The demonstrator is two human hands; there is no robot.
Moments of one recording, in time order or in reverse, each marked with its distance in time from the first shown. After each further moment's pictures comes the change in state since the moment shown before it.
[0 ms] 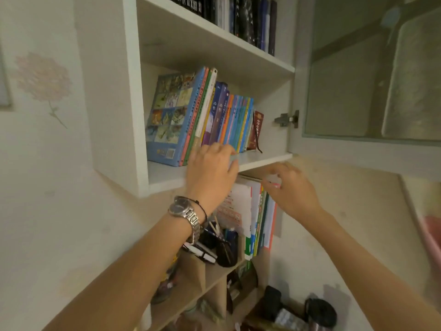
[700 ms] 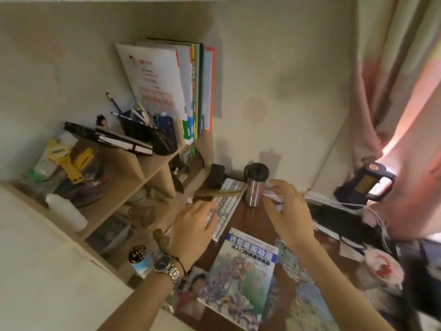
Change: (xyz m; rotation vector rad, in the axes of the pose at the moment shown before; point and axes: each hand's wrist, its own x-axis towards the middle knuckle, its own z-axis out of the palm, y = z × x) left_hand -0.307 0.044 0.151 -0.434 -0.596 -0.033; right_hand -0.295 0.101 0.050 -0.002 -0.144 0.623
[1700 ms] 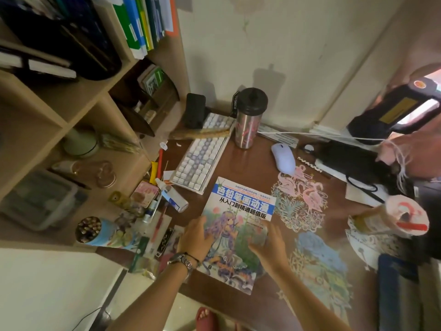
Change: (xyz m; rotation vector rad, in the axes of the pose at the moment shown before) left_hand -0.103 -0.076 0.220 -0.131 -0.747 -0.526; right_hand -0.123 0.185 0.171 0.116 -0.409 0.709
